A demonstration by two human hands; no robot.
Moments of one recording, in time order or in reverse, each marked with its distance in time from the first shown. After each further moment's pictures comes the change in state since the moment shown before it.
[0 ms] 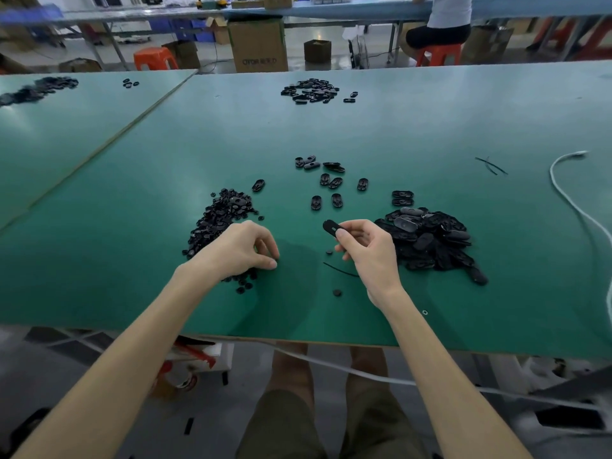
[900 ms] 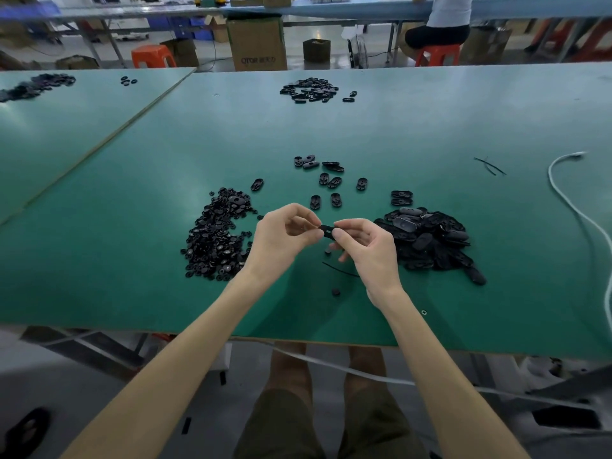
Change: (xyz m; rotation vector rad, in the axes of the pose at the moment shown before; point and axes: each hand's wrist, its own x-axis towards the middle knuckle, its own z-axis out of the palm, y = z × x) left_hand 0.003 0.056 0.044 -0.607 0.368 0.202; right_hand -0.001 -0.002 -0.002 0.102 -0.008 -0.001
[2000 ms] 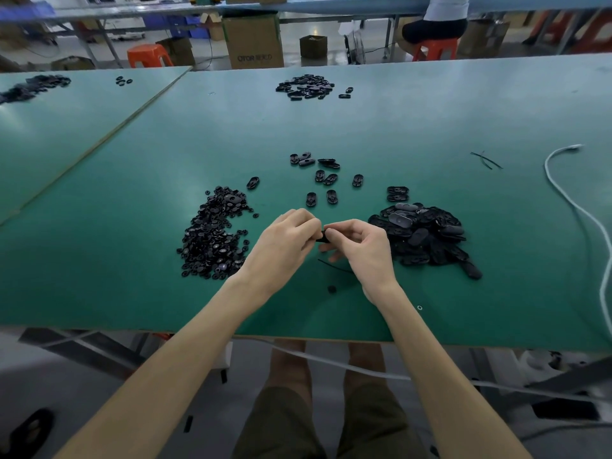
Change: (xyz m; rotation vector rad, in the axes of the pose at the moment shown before) left_hand -0.003 -0.007 0.006 0.643 -0.049 0.559; right_hand 0.001 0.000 0.003 0.007 -0.068 0.036
